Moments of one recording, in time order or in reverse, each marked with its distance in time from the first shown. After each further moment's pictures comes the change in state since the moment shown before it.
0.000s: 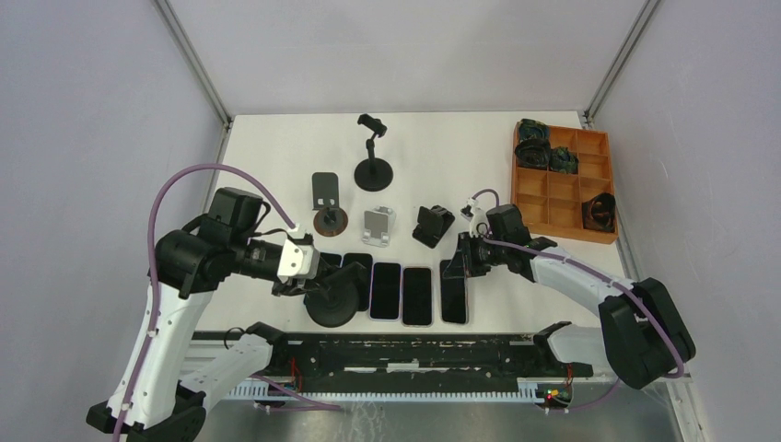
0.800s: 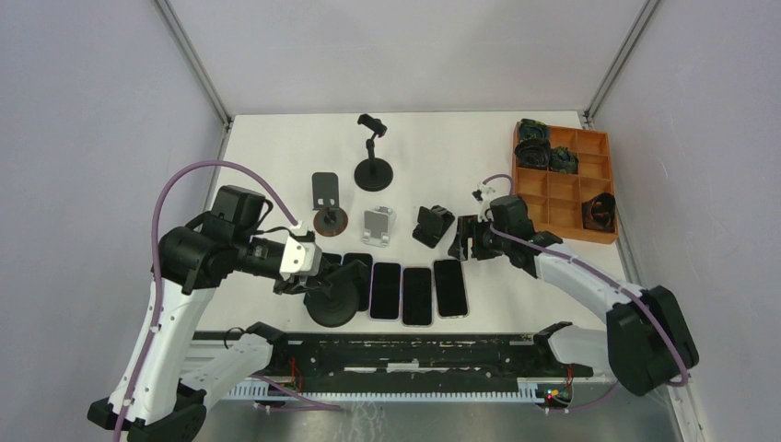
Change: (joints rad) left arm 0.000 0.014 -0.003 0.004 0.000 0.000; right arm -0.015 -0.035 0.058 -0.036 0.328 -0.069
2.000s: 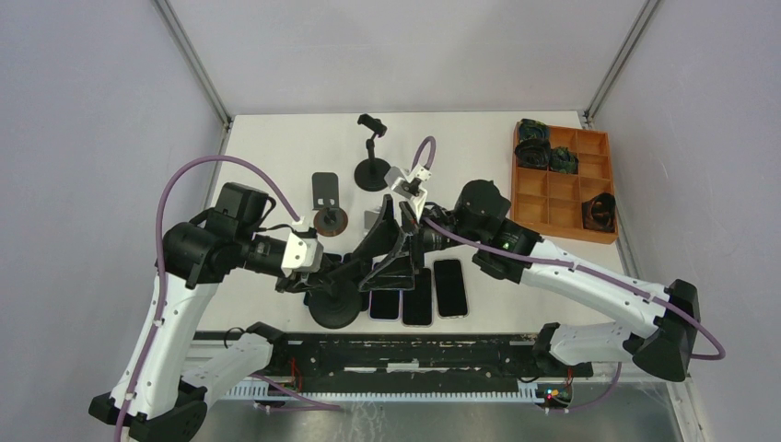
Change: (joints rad) left arm 0.000 0.021 -0.001 0.000 0.024 -0.001; right arm 0.579 -0.018 0.487 0.468 -0.567 0.237
